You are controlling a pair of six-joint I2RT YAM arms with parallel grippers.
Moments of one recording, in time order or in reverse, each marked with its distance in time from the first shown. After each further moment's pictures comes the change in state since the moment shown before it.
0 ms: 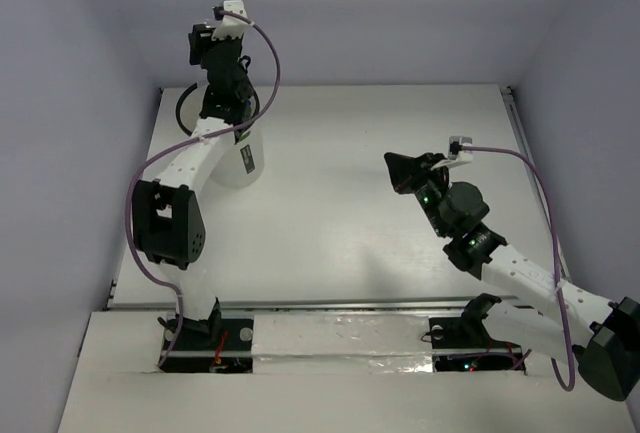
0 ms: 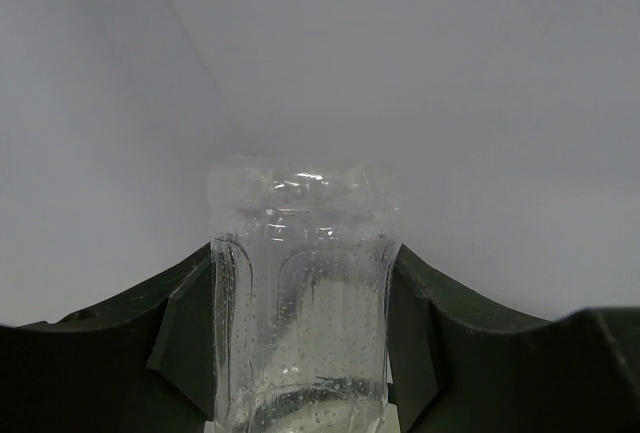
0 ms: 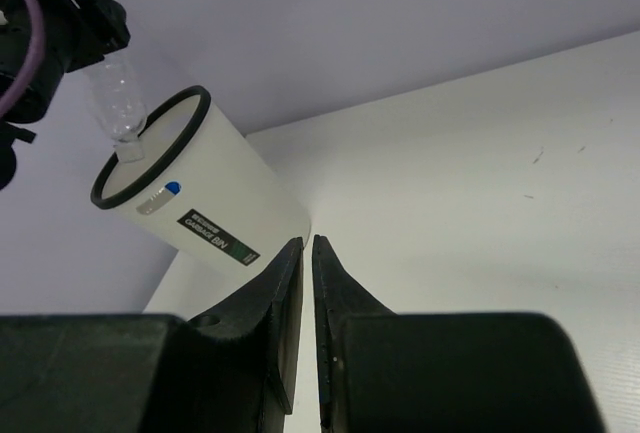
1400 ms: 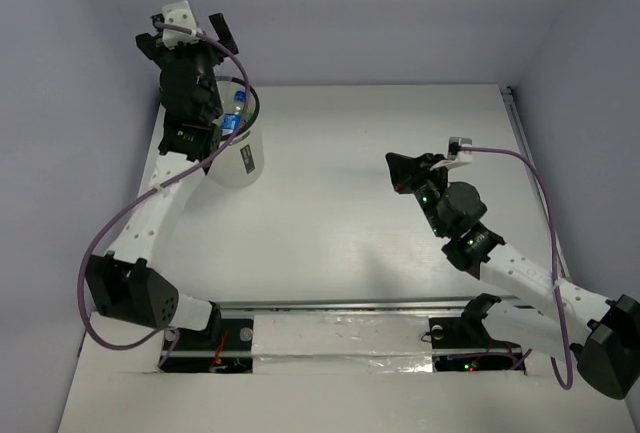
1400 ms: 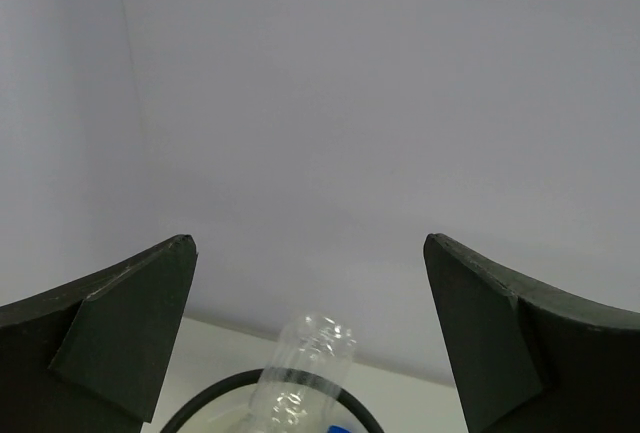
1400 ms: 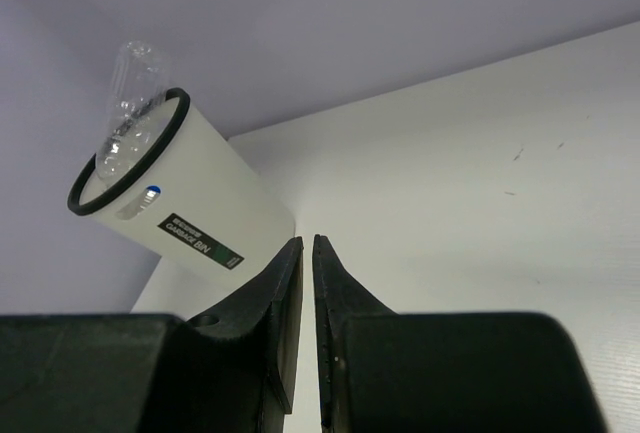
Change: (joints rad) left arm 0.001 -0.385 -0.163 -0.092 0.177 -0.360; right arm 0.000 0.014 -0.006 0.007 0.034 -0.008
